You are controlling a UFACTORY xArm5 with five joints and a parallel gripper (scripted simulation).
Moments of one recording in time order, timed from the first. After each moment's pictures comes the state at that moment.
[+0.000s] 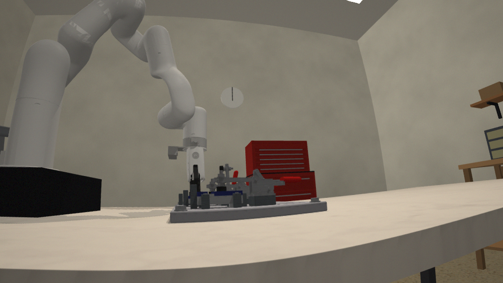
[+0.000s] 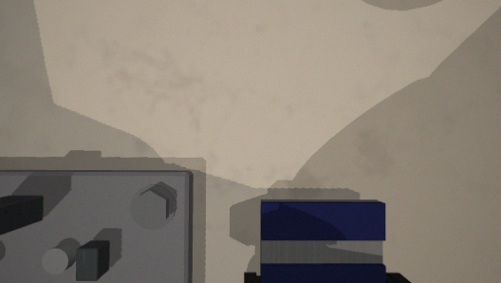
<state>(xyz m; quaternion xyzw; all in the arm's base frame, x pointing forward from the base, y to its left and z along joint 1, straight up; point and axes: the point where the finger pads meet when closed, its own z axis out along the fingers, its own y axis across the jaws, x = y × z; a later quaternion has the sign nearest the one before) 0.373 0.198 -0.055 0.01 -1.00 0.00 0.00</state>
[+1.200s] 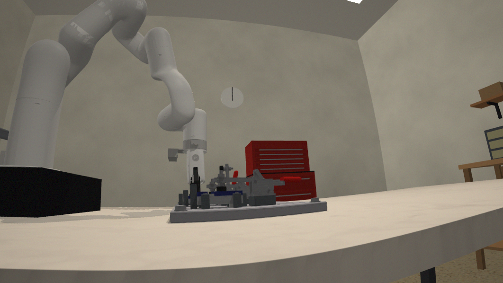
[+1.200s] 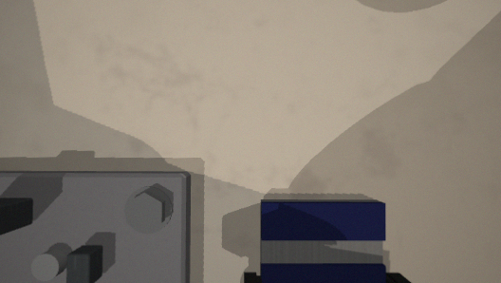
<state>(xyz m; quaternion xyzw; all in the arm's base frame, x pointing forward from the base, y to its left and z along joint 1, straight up) 0.373 0.198 -0.062 0.01 -1.00 0.00 0.00</state>
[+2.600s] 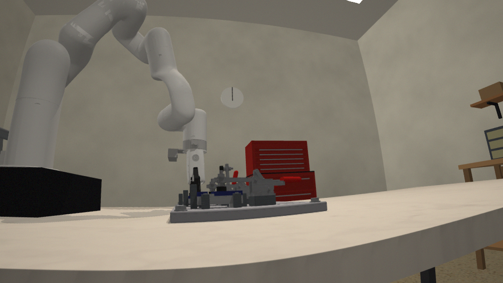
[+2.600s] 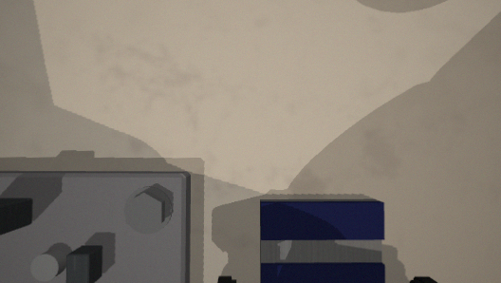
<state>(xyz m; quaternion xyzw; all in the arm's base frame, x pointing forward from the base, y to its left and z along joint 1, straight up) 0.373 0.198 -0.062 0.01 -1.00 0.00 0.00</state>
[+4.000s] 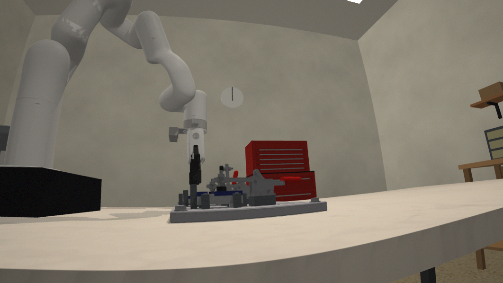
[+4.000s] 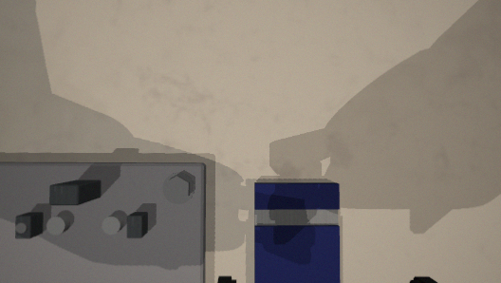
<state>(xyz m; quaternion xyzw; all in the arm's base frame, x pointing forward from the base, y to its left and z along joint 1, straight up) 0.374 0.199 0.003 0.01 -1.00 0.00 0.00</state>
